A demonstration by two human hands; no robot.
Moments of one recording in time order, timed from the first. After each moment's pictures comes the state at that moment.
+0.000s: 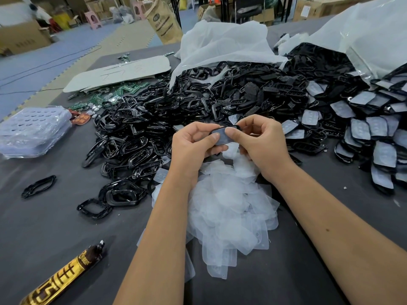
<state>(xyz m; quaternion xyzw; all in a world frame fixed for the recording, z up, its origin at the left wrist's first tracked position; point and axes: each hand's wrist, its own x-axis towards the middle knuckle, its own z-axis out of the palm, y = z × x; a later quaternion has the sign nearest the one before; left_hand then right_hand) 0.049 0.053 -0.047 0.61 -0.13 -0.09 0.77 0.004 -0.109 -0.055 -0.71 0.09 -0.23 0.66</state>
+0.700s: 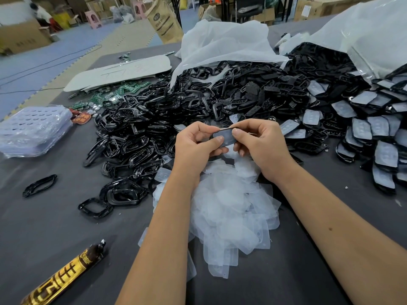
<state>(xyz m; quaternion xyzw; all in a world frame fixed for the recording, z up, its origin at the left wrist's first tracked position) 0.048 0.051 -0.047 0.65 -0.12 -0.09 0.74 0.003 -0.109 -0.053 -0.71 0.06 -0.18 0.68</state>
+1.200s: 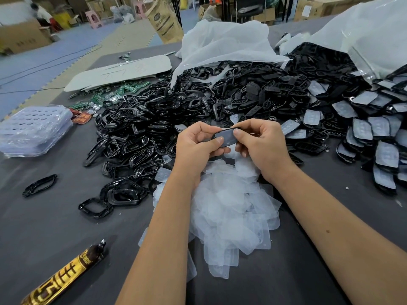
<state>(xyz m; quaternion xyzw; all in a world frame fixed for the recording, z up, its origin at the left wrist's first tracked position) 0.048 0.050 -0.045 0.65 -0.12 -0.10 0.74 0.004 -0.106 -0.055 -0.72 0.09 -0.21 0.66</state>
